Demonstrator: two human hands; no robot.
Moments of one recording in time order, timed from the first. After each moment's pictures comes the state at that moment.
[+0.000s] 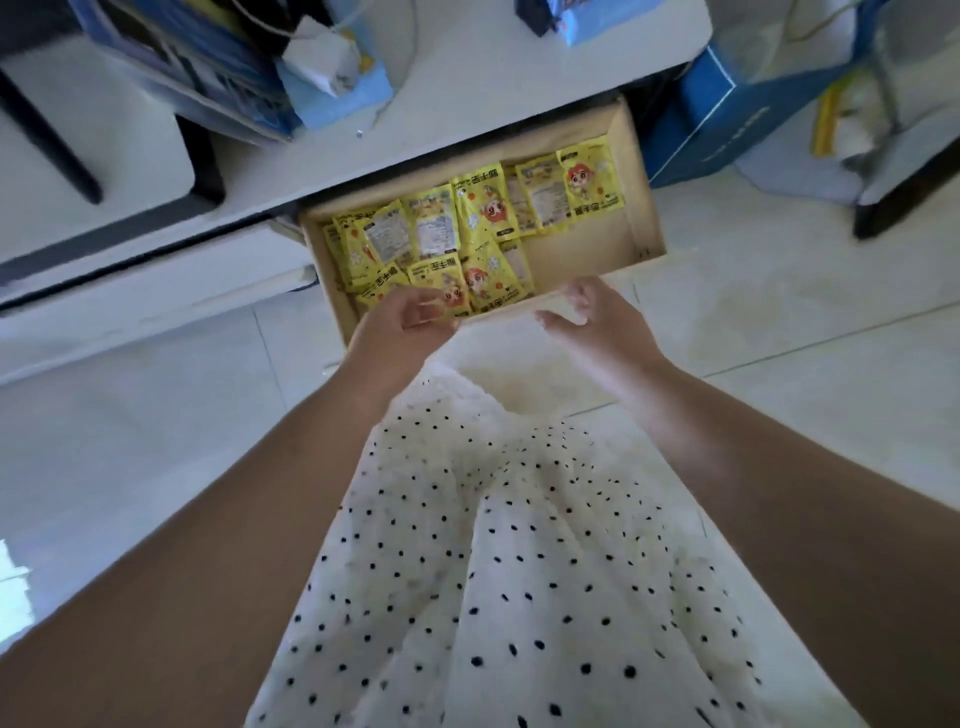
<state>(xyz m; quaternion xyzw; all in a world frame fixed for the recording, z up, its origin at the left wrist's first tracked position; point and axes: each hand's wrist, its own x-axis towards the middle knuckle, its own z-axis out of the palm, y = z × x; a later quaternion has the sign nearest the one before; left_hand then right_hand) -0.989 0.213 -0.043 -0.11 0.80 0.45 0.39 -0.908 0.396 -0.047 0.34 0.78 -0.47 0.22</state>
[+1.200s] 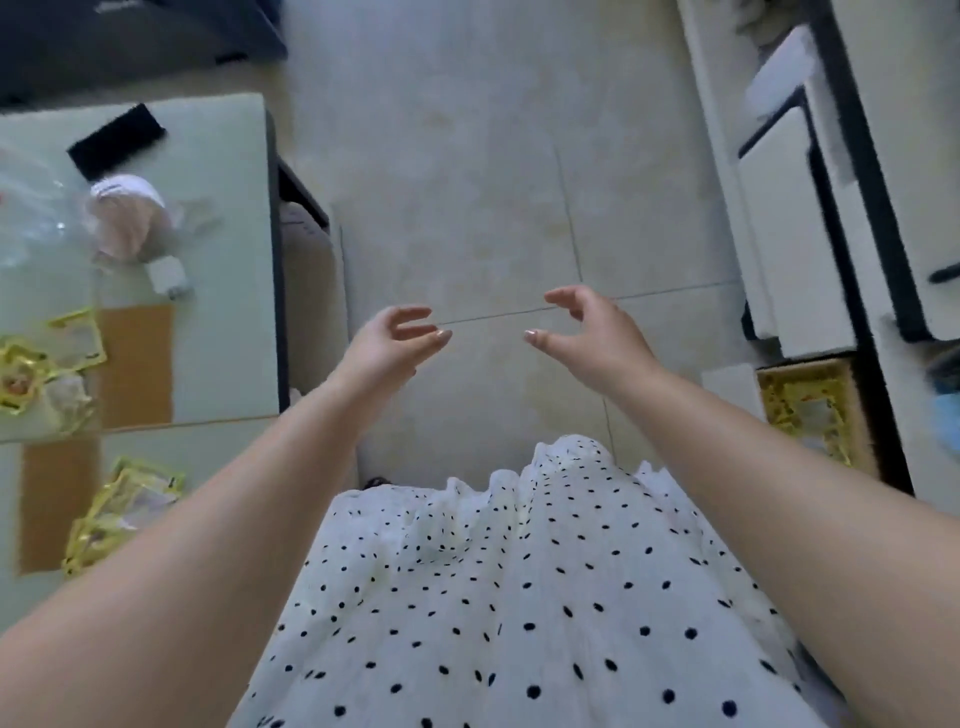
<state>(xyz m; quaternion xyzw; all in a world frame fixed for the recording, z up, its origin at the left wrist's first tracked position) -0.394 -0.045 0.207 -0.64 0.45 0.61 -0.11 -0.600 0.008 0.214 -0.43 0.77 -0.18 0.44</state>
